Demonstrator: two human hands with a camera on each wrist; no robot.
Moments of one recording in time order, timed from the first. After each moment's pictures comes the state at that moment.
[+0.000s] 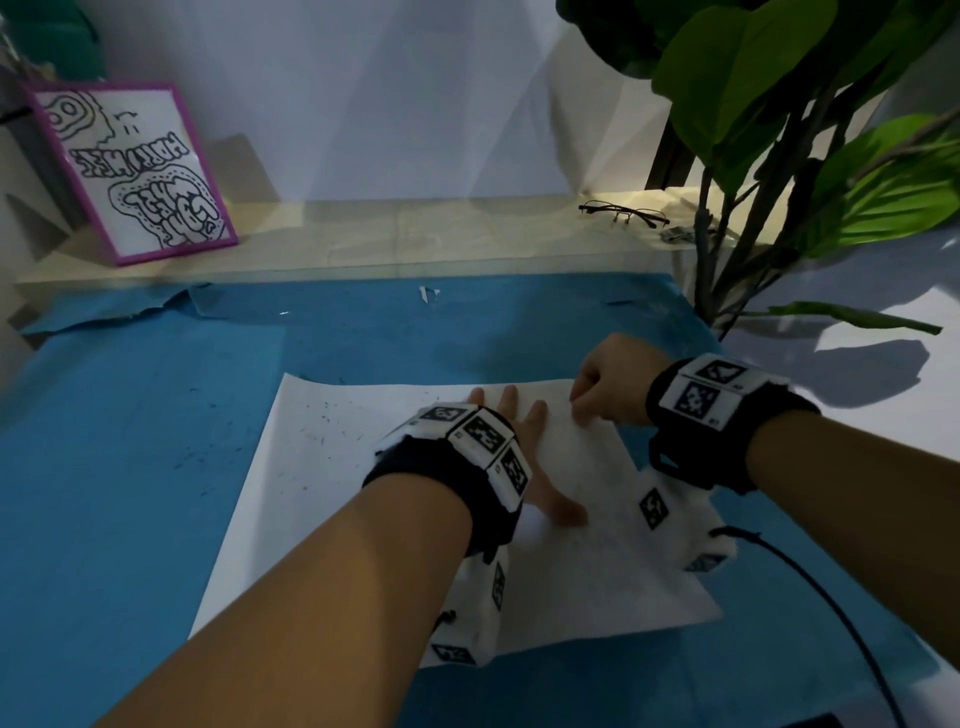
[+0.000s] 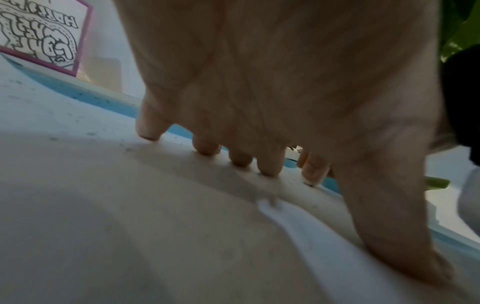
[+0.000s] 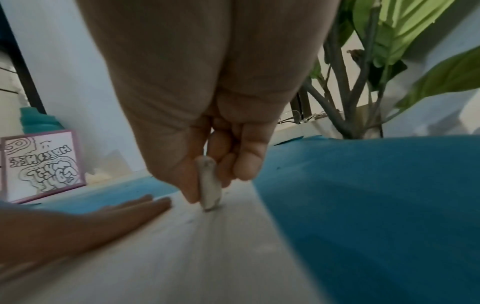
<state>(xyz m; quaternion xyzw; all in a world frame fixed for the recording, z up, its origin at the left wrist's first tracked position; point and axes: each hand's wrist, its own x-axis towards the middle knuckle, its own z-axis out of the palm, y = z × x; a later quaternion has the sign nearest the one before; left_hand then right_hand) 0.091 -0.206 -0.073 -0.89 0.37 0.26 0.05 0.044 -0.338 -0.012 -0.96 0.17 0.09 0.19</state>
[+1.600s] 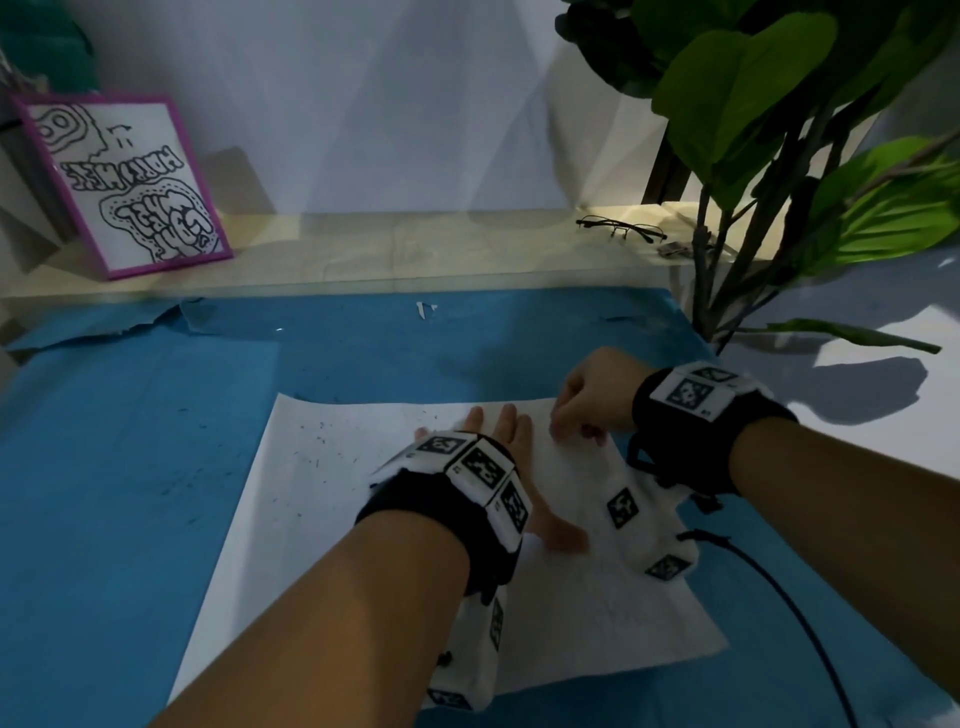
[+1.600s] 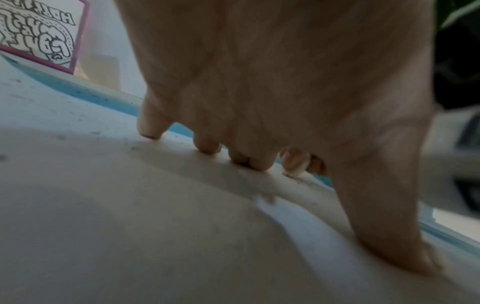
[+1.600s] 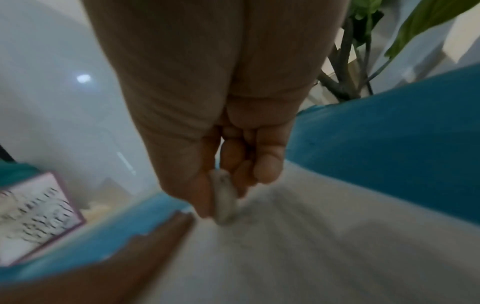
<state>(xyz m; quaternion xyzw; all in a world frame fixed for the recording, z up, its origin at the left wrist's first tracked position) 0.095 -0.199 -0.087 -0.89 0.37 0.24 0.05 0.064 -0.346 -0.017 -0.93 0.21 0.11 0.27</state>
